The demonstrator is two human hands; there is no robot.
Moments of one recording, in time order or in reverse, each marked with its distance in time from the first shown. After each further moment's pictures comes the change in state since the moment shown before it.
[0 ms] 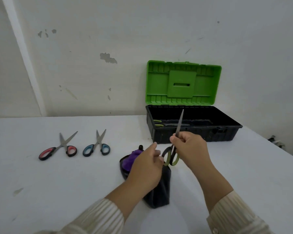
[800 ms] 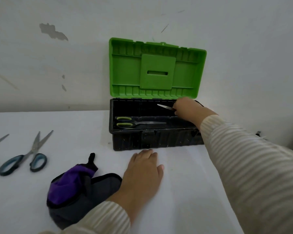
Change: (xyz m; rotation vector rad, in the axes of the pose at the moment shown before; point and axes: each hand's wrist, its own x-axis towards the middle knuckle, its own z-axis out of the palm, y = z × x) left_hand 0.111 -0.023 0.128 0.726 -0.067 0.213; right_hand 0.251 0.110 -0.047 -1.117 -0.389 -0.303
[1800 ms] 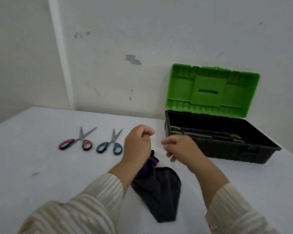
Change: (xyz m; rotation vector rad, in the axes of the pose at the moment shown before) left_hand -0.071 -0.080 -0.137 -0.750 0.650 -0.406; right_hand -0.129 -0.207 -0.039 1.285 -0.055 -0.002
